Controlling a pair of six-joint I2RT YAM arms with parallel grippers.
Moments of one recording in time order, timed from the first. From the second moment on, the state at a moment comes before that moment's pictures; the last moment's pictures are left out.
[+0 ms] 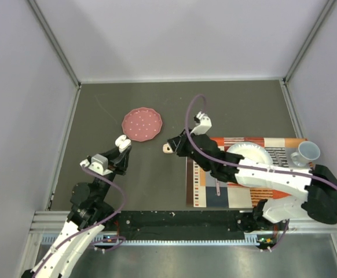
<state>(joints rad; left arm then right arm) -0.55 0.01 0.20 0.15 -0.09 0.00 1.08 1.32 0.90 0.10 0.46 0.80</state>
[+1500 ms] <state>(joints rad) -0.55 0.42 0.09 0.94 0.35 -0.18 1.24 1.15 0.71 0.86 0.38 0.63</state>
